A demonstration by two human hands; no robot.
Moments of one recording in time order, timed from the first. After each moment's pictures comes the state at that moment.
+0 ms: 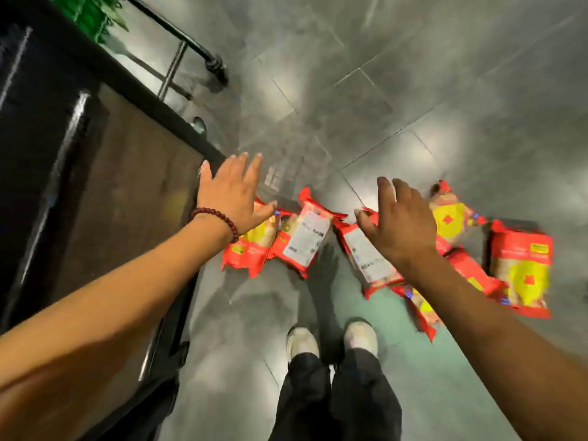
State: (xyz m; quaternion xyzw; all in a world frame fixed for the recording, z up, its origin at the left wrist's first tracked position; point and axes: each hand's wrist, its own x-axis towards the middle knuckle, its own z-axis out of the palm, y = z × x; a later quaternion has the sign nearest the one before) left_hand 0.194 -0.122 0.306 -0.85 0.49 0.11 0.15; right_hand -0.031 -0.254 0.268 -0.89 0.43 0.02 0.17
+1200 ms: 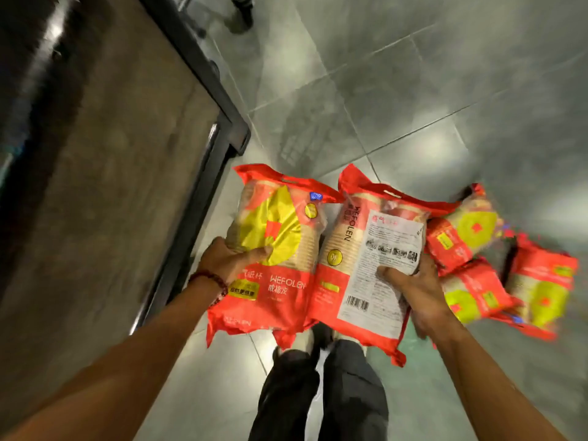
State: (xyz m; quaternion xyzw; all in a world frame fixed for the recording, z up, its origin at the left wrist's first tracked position) left_hand 0.188 0.021 0.195 -0.85 -0.01 0.44 -0.27; right_hand -0.059 -0.177 0.164 -0.50 0.56 -0.06 0.66
